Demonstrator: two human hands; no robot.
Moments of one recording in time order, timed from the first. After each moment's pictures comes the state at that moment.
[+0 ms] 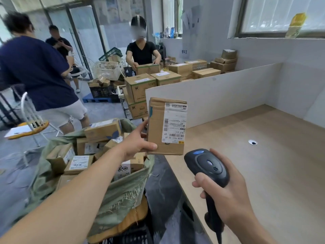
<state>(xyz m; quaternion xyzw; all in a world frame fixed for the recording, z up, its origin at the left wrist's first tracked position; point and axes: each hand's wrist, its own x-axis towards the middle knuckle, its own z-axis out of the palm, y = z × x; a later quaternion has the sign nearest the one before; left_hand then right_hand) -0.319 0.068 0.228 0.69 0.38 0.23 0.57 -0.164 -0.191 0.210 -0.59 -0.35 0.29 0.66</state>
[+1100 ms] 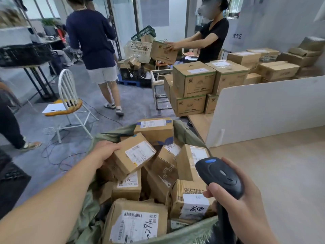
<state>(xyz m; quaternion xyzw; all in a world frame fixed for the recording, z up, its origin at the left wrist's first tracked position) -0.611 0.359 0.137 0.48 0.72 0.26 0.42 -0.311 0.077 0.182 -0.60 -0.38 0.36 0.60</state>
